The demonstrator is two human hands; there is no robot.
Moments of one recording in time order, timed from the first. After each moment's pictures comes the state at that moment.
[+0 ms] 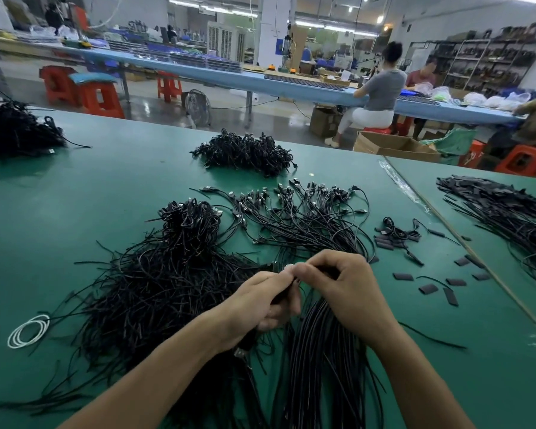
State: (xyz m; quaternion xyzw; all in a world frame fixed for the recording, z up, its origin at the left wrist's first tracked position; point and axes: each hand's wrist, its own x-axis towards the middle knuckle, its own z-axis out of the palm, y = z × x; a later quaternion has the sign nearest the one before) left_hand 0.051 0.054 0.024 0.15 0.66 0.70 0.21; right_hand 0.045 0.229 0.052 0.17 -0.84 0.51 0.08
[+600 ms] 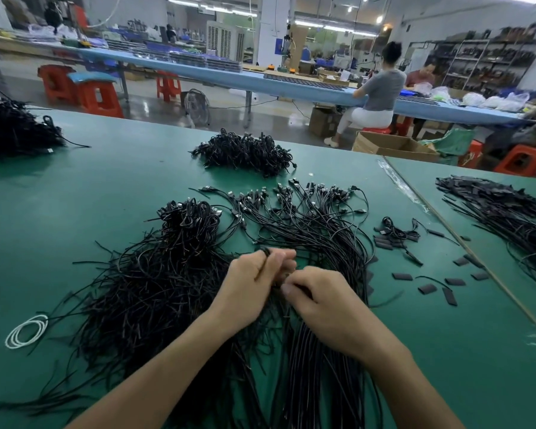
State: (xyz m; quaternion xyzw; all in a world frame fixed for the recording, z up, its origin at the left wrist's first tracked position) left_hand 0.035 0.057 0.014 0.13 0.77 0.62 -0.09; right_hand 0.057 0.213 0.052 0.22 -0.92 0.32 0.01
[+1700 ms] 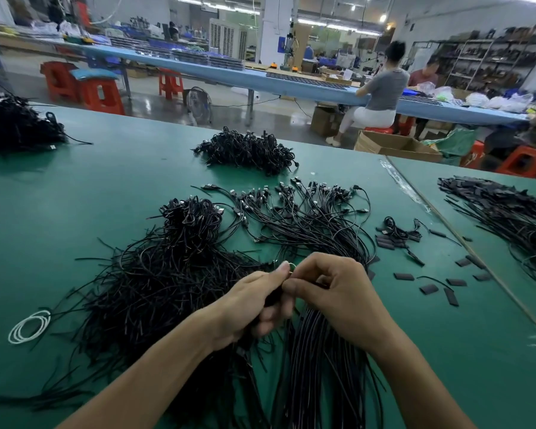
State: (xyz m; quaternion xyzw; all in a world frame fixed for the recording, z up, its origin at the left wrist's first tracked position) left_hand 0.053 0.046 0.023 0.13 0.66 0.70 0.24; right_hand 0.057 0.221 0.059 0.23 -0.84 0.49 0.03
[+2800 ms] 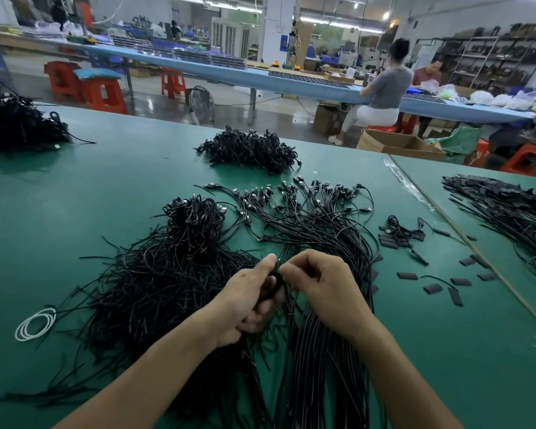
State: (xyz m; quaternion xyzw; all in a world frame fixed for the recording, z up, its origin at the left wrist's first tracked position) left_hand 0.046 0.041 0.011 -0.05 0.63 0.74 0.21; right_hand 0.042 0.206 0.040 0.16 -0.85 0.50 0.04
